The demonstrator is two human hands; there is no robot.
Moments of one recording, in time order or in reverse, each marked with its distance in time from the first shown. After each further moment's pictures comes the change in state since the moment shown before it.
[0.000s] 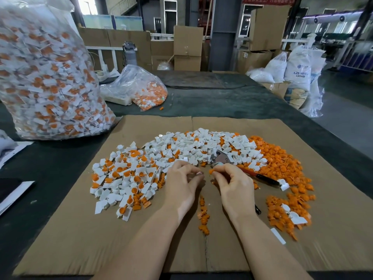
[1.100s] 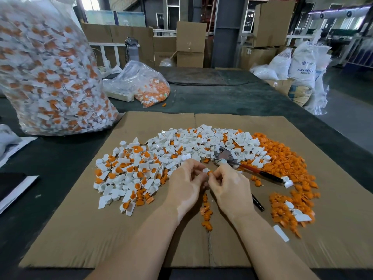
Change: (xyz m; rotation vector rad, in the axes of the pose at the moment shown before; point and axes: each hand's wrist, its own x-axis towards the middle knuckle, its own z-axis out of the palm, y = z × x) left_hand -0.009 0.003 -0.006 -0.275 -0.119 -0.058; right_hand -0.004 -0.001 0.008 -0.258 -0.100 -0.132
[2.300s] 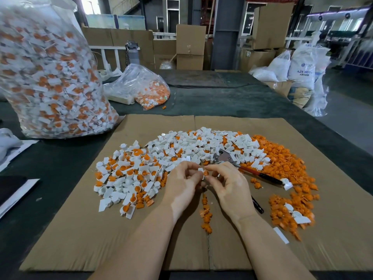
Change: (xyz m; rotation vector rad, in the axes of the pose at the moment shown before) left_hand 0.004 -0.003 -0.004 -0.197 0.005 -0.124; right_hand 0.004 -0.001 -0.008 0.232 -0.028 -0.092
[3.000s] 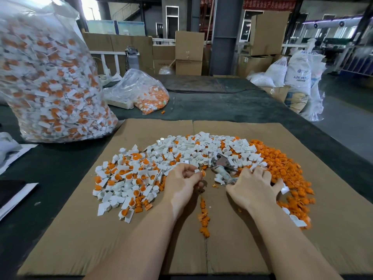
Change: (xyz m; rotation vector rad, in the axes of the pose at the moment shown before) left_hand 0.007 0.007 0.005 -0.069 0.056 -0.079; right_hand 0.024 0.011 -0.031 -0.811 -0.379 0.667
